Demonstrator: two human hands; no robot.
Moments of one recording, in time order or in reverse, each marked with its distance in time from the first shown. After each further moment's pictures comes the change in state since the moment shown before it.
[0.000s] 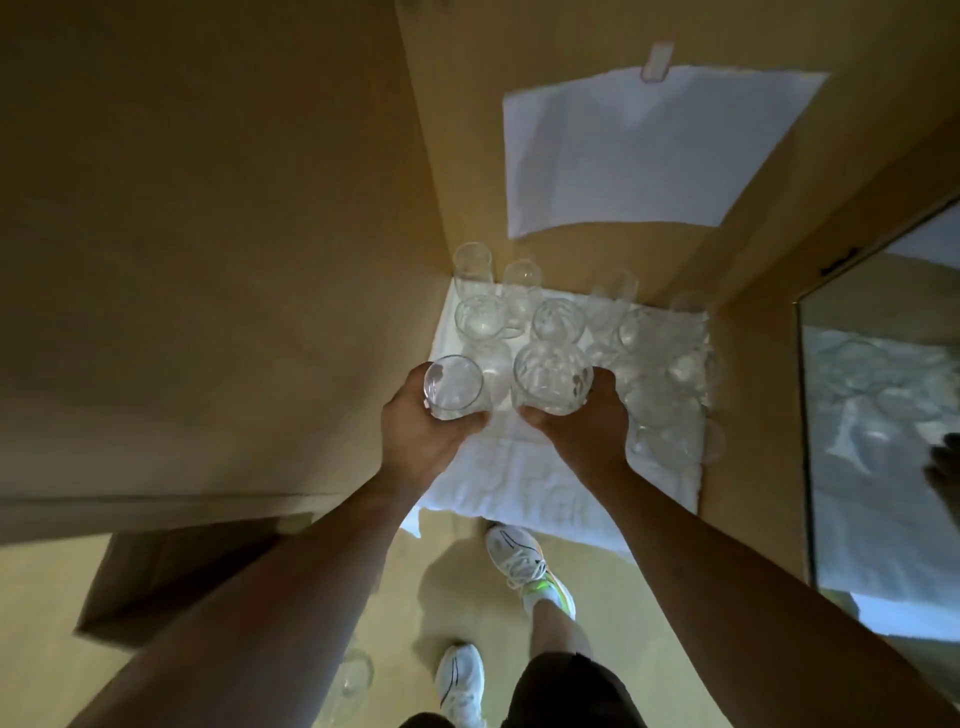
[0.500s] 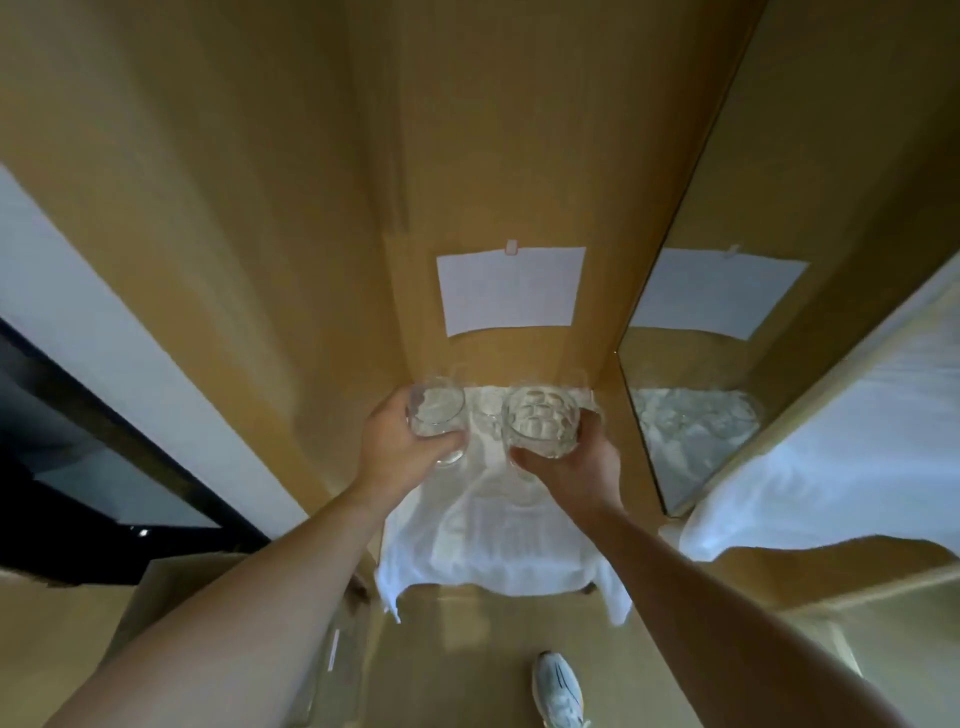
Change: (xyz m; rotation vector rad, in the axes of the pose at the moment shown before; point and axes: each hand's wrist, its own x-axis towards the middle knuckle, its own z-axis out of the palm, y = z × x) left_hand -0.137 0.100 -0.107 -0.082 -0.112 0.370; right_hand -0.201 -0.075 -0.145 0.007 0.249 -0.185
